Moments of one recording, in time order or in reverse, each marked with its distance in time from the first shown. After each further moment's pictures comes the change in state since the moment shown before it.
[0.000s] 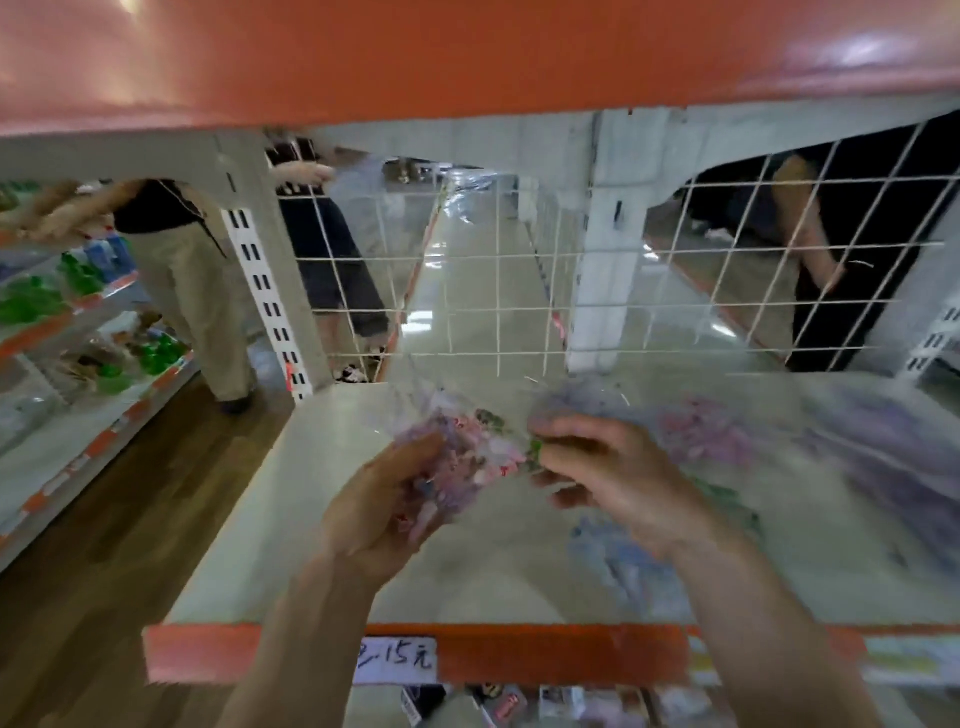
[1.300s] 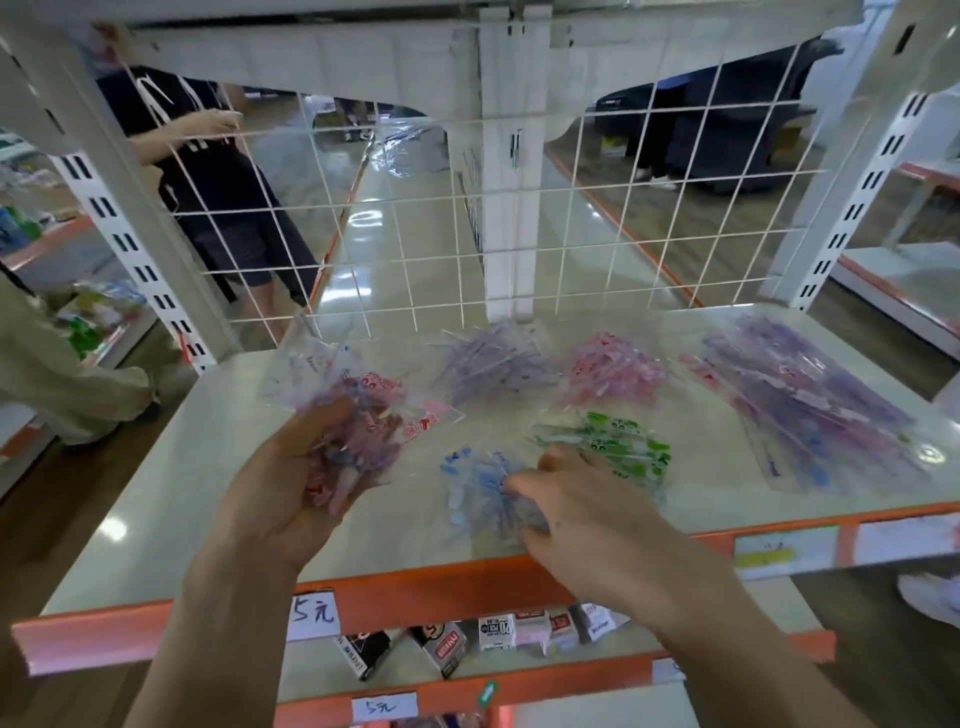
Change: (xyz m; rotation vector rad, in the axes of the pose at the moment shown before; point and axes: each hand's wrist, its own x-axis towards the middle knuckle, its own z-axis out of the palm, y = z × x) left_hand -0.016 -0.014 0.036 0.014 0.150 0.017; right_hand -0.067 0.027 -0.039 -1.261 -0.070 -0.076
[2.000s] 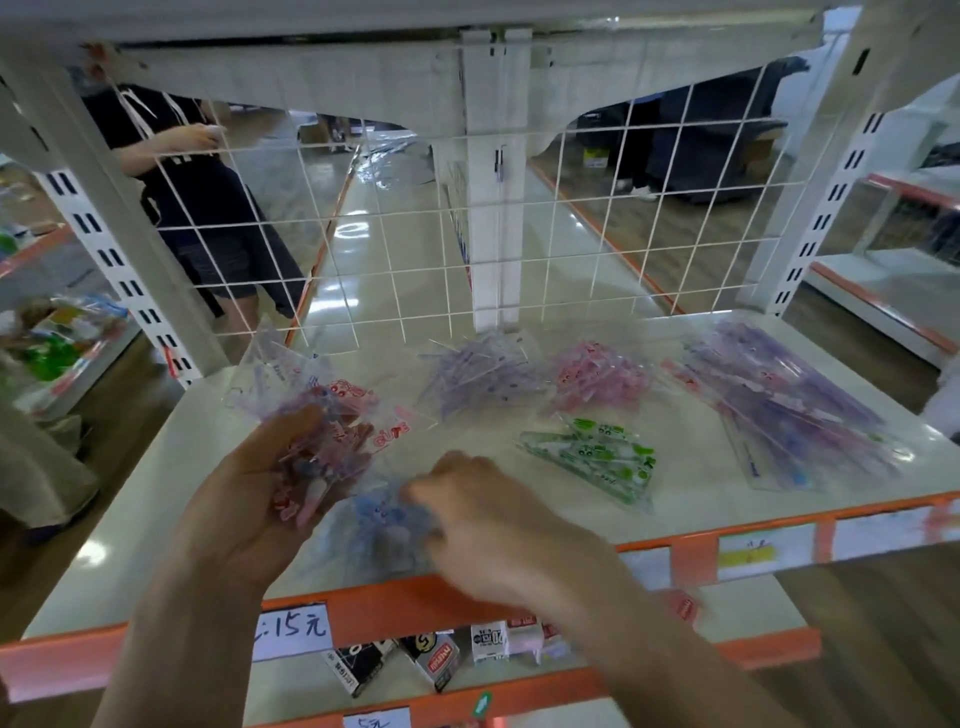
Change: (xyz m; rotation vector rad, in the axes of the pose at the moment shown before) left_hand -0.007 0.012 -0.008 0.004 -0.015 -0.018; right_hand 0.024 -0.046 0.004 0.099 -0.062 -0.114
